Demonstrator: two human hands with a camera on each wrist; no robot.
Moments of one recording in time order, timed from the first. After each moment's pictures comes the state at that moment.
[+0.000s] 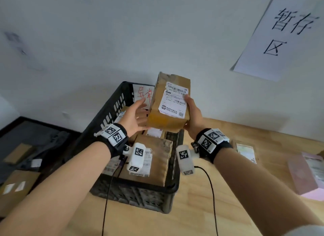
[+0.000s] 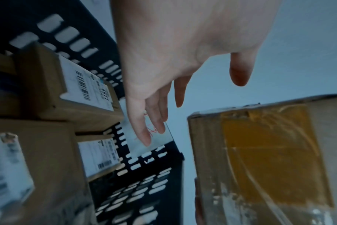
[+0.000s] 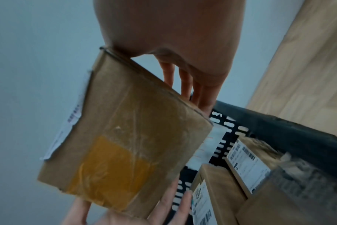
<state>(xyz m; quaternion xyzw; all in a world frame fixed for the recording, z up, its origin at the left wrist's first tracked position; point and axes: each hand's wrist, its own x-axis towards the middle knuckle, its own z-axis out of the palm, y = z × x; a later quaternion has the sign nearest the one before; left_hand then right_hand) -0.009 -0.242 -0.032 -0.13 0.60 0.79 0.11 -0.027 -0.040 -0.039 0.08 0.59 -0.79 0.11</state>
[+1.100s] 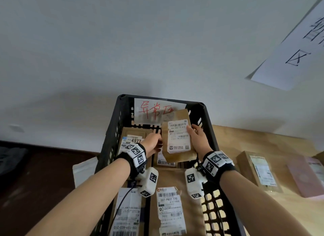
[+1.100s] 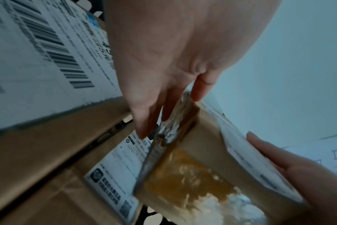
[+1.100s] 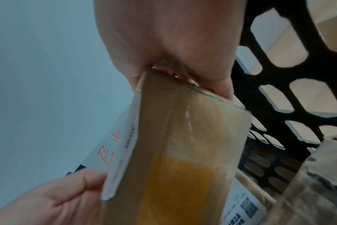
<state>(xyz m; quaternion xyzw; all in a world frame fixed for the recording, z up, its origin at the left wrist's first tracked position) -0.158 -0.293 -0.127 -0.13 0.64 0.68 0.34 -0.133 -0.122 -0.115 0.26 0.74 -0.62 0.03</state>
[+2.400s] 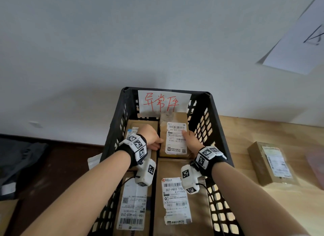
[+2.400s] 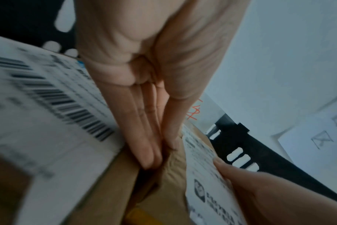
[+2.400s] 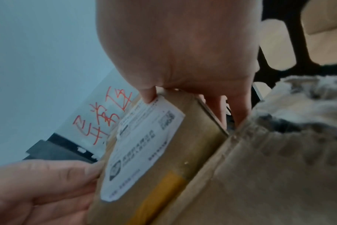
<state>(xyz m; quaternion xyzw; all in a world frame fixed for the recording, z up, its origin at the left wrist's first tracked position) -0.152 -0.313 -0.112 -0.12 0.79 0.49 0.35 -0.133 -0.144 -0.158 0.27 0.73 -0.60 0.18</state>
